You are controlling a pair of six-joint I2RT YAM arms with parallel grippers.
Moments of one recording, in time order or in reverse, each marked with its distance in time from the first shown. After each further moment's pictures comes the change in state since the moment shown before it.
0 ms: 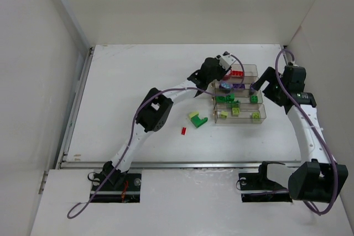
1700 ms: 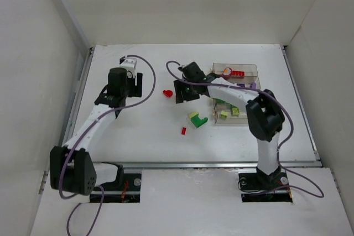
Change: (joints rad) left arm 0.581 -1.239 -1.115 -0.494 -0.081 -0.219; right arm 0.788 0.811 0.499 0.082 -0.010 -0.145
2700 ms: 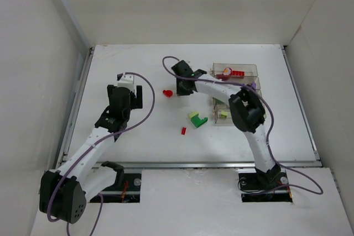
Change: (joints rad) left arm -0.143 -0.289 -0.286 0.134 -0.272 -0.067; right arm 0.029 0.325 0.351 -0.103 0.290 0.172
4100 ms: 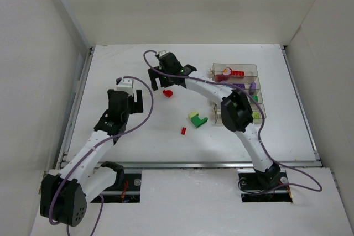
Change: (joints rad) left arm 0.029 -0.034 -0.066 0.003 0.099 -0.048; right arm 0.036 0.108 0.302 0.094 -0.156 -0.243
